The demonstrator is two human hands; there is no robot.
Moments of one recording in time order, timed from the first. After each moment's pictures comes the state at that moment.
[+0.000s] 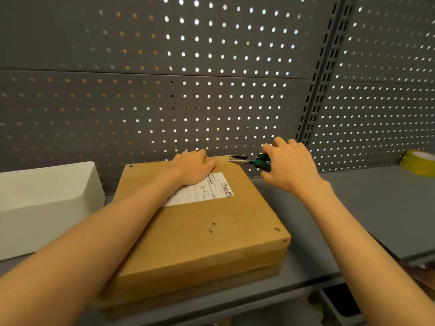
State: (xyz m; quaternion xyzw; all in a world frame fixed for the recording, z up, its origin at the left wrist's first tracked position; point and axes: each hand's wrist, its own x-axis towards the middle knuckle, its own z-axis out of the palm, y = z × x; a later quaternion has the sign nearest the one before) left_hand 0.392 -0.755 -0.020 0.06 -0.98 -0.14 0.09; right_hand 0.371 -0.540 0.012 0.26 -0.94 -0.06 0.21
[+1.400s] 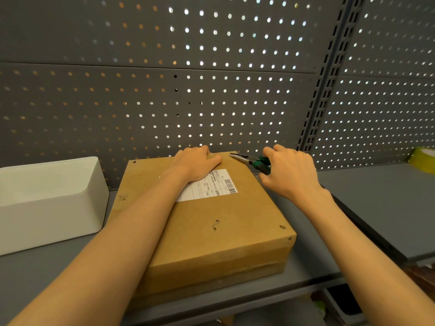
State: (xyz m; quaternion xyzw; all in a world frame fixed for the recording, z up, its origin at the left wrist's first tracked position) left_hand 0.384 -0.758 -0.028 0.08 -0.98 -0.15 0.12; right_hand 0.374 -0.544 -0.007 0.27 -0.93 -0.03 0.26
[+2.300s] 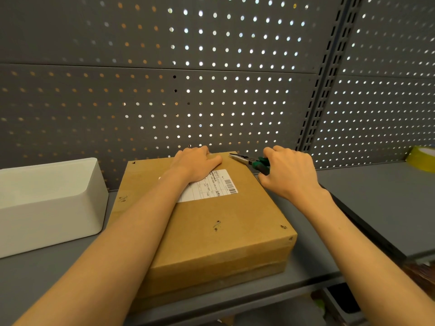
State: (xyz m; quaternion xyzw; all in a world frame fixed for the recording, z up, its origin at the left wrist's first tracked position) left_hand 0.383 -0.758 -0.030 0.08 -0.98 -0.14 0.13; right_hand 0.377 -0.548 -0.007 0.26 -0.93 -0.05 0.25
